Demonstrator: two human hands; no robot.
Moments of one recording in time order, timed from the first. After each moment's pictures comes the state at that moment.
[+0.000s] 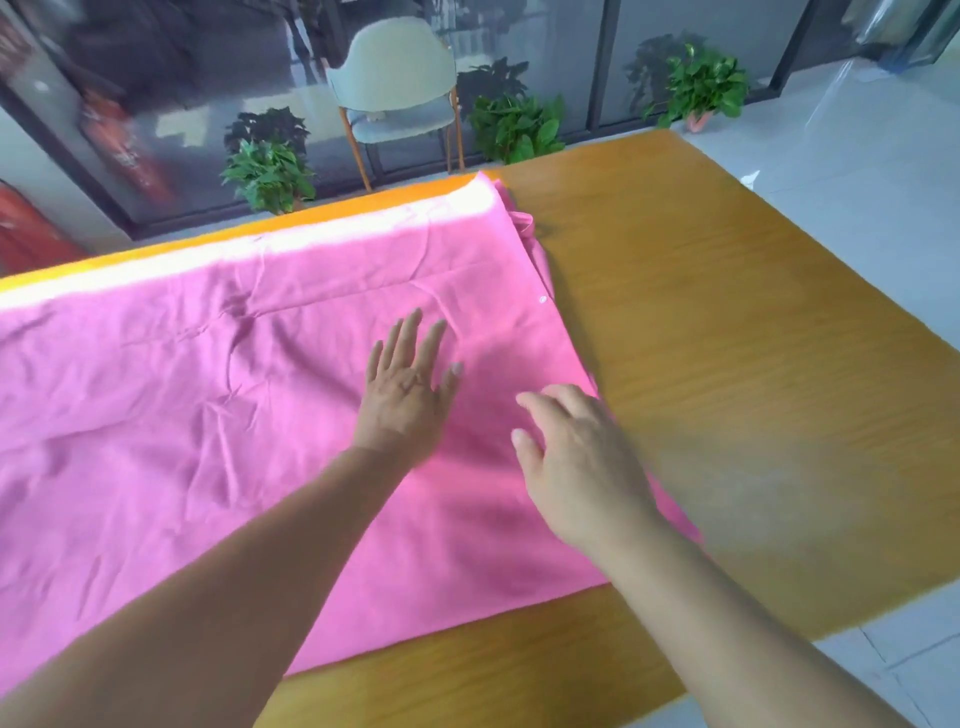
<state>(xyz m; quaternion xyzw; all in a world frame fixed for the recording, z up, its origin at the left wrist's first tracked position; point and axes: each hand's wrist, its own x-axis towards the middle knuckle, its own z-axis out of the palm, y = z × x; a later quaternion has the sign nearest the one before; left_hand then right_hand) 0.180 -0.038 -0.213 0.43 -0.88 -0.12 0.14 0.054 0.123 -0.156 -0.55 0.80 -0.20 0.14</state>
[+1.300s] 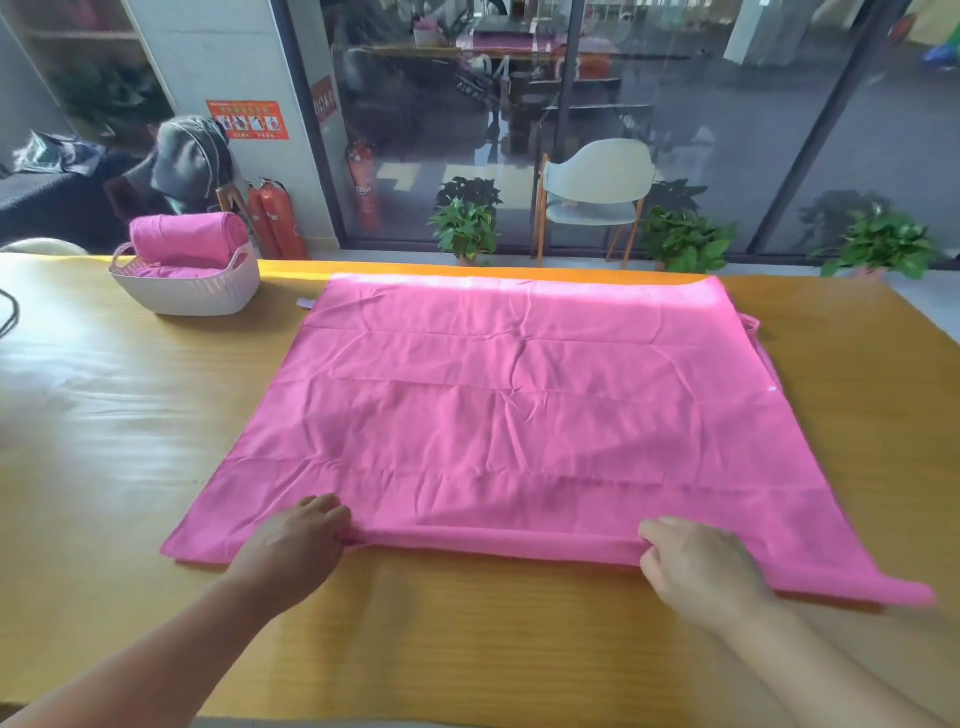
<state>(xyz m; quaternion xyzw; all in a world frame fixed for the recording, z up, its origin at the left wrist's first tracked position) 0.622 0.046 -0.200 0.53 -0.84 -0.07 0.06 0.195 0.135 -0.172 -0.70 0.71 0.04 0.06</state>
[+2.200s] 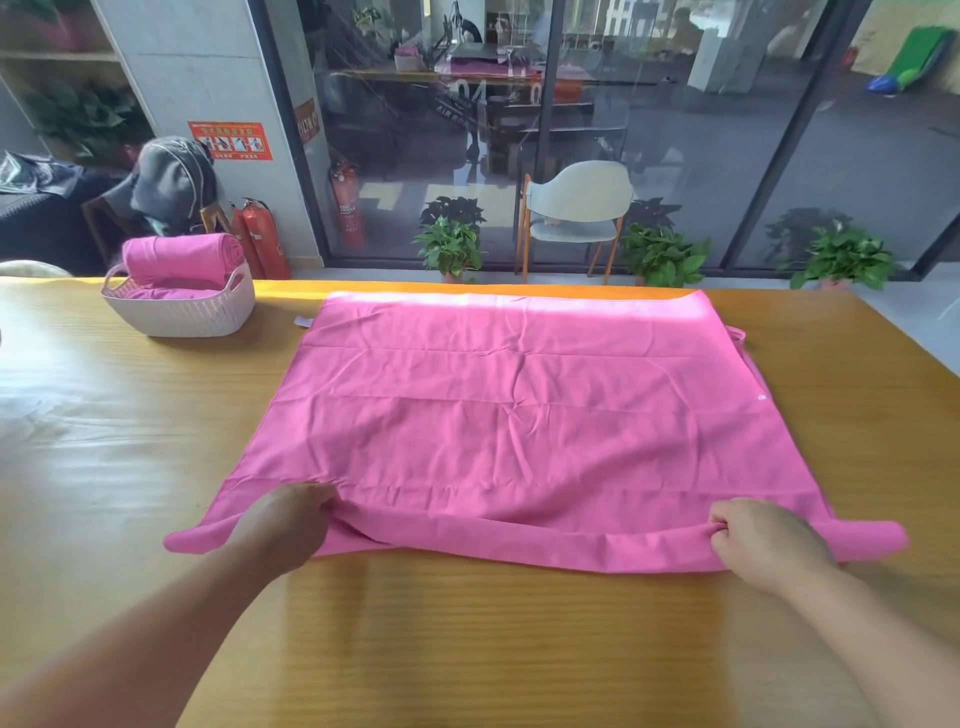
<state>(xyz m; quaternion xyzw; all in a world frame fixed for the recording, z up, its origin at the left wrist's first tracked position) 0.633 -0.012 -0.172 0.63 -0.77 -0.13 -0.05 0.142 0.117 -0.157 -0.57 0.81 0.07 0.10</state>
